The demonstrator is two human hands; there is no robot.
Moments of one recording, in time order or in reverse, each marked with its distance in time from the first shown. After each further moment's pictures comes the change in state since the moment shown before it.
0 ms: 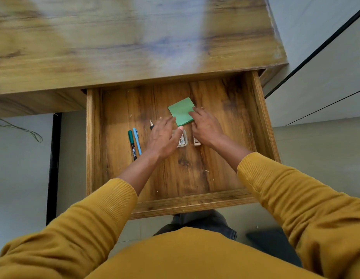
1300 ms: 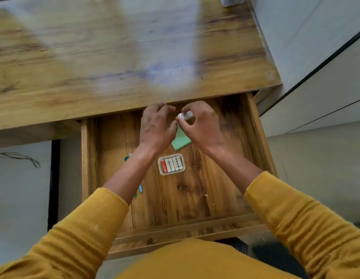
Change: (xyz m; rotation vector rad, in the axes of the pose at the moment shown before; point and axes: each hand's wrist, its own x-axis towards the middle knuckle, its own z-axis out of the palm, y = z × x) left_hand 0.070 0.053 -0.071 0.096 0.288 0.131; right_hand 0.036 -0.026 -0.074 0.325 0.491 -0.037
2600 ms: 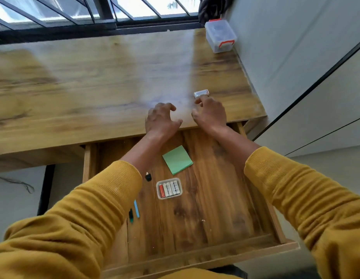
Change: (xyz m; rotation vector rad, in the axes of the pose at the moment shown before) left_hand 0.083 0.040 -0.033 0.003 -0.018 -0.103; right_hand 0.102 -0.001 -0.049 -0.153 -0.043 0.175
